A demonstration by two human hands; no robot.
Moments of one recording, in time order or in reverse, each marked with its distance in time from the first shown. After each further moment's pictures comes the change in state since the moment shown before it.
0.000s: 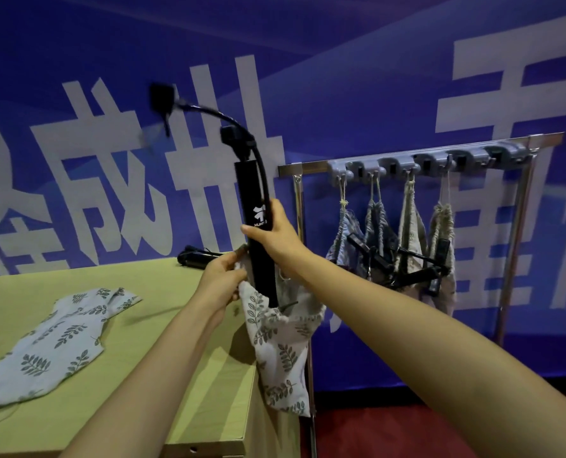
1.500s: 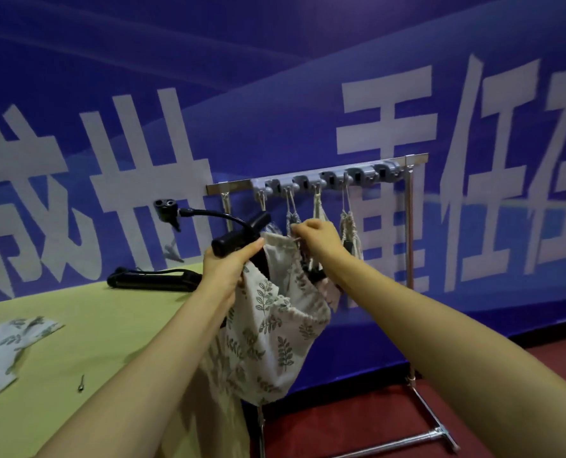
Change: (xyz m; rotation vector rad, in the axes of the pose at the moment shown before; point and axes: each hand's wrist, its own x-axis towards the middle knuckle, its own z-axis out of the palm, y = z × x) left_hand -0.074 0.062 0.125 -0.364 -0.002 0.079; right_hand -0.100 -0.039 -0.180 -0.231 0.364 0.125
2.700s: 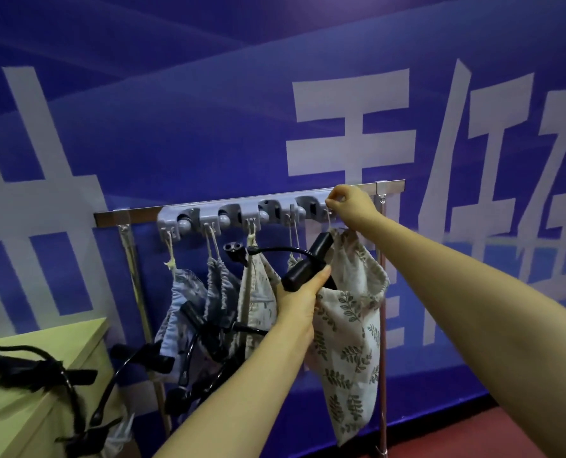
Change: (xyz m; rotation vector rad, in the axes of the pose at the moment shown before) left_hand 0.116 -0.121 0.282 -0.185 -0.088 -0.301; right_hand 0.269 0.055 -0.200 -0.628 0.149 -0.106
